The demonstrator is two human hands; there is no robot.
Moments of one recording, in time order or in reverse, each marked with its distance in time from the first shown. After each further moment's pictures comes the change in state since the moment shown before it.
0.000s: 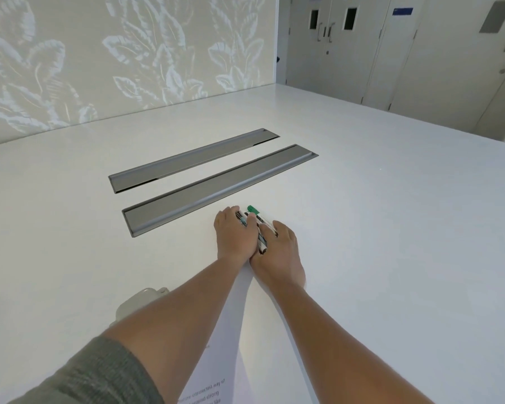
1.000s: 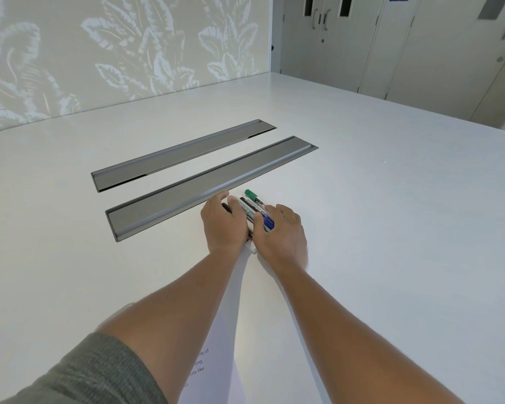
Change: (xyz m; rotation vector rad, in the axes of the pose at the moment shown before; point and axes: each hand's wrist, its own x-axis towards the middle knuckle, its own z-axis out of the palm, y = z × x) left_hand 0.039 -0.006 0.013 -0.148 0.228 -0.019; right_hand 0.054 0.010 0.015 0.042 0.206 0.020
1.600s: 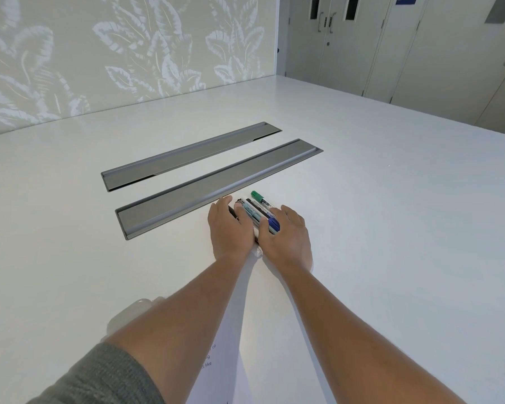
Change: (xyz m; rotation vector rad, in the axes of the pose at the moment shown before) left_hand -0.012 -0.003 -0.008 0.075 -0.010 0.053; right_hand -0.002 0.001 -0.002 0.030 -0.018 -0.002
